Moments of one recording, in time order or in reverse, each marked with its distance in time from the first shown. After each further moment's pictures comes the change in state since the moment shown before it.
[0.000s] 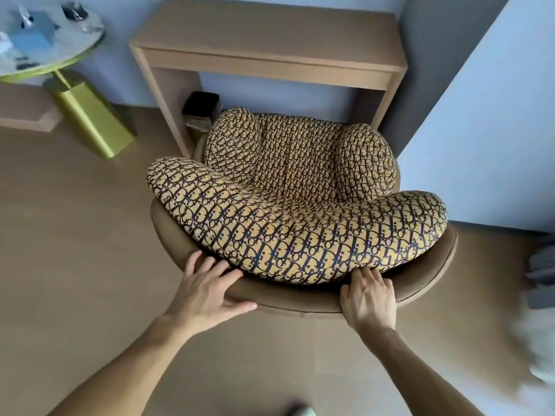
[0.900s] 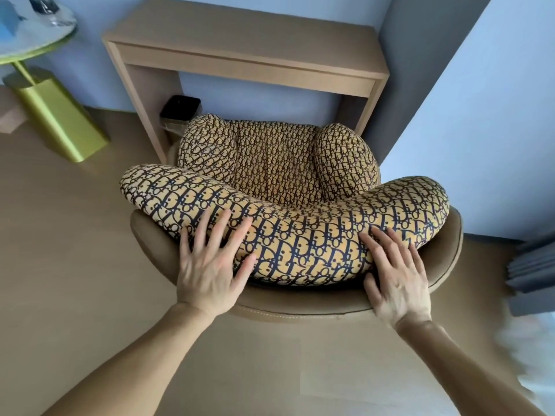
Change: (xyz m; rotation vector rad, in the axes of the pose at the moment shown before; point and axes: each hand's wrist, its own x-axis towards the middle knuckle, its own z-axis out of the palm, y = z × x) left_hand 0.065 0.039 0.013 -0.096 0.284 -0.171; right_hand 0.037 0.074 -0.007 0.039 0.241 -0.191
